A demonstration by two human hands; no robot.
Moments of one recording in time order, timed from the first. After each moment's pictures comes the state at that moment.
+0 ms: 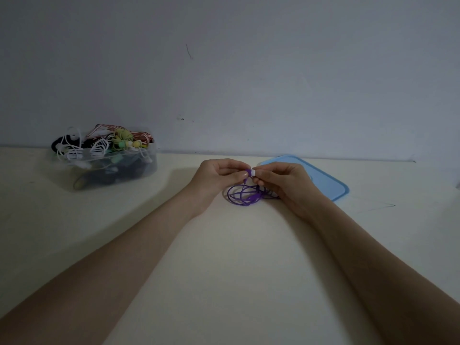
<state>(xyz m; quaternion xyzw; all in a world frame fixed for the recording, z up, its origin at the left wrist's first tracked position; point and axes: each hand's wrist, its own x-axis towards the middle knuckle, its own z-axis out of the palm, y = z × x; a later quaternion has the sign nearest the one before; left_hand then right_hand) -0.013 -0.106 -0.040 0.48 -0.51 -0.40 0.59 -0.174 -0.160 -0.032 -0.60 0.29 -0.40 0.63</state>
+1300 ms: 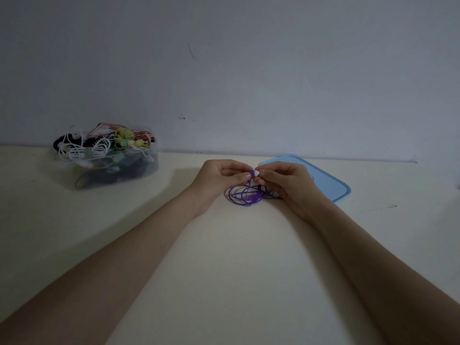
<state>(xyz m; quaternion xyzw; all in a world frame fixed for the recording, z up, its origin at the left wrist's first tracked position) -0.014 -0.107 -0.041 0.48 -0.52 -0.40 0.58 -0.174 -0.158 -0.032 -0.59 0.28 -0.41 0.64</state>
